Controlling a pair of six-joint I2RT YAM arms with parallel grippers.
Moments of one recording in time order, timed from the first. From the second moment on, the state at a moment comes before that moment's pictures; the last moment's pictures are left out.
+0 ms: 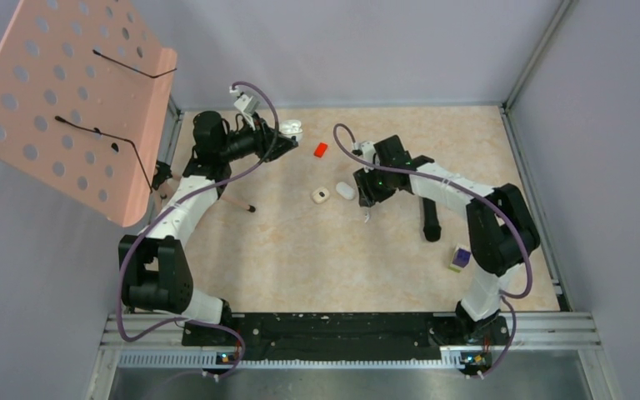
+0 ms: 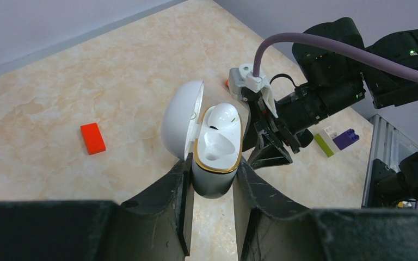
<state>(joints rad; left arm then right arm) -0.11 1.47 1.10 0.25 0.92 -0.27 0.50 1.77 1.21 -0.41 -0.24 -0.05</state>
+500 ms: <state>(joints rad) -0.11 1.47 1.10 0.21 0.90 -0.27 0.50 1.95 1.42 -0.70 -0.21 0.14</state>
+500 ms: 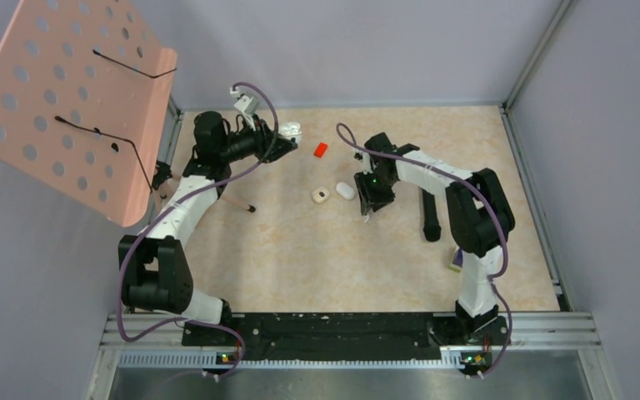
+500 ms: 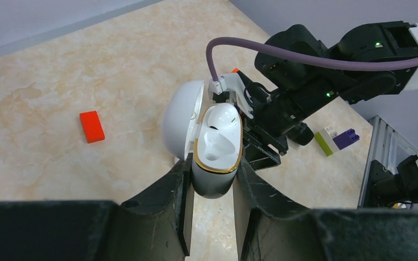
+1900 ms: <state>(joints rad) -0.11 1.43 1.10 0.14 0.89 -0.24 0.50 2.06 1.51 -0.82 -0.16 0.28</state>
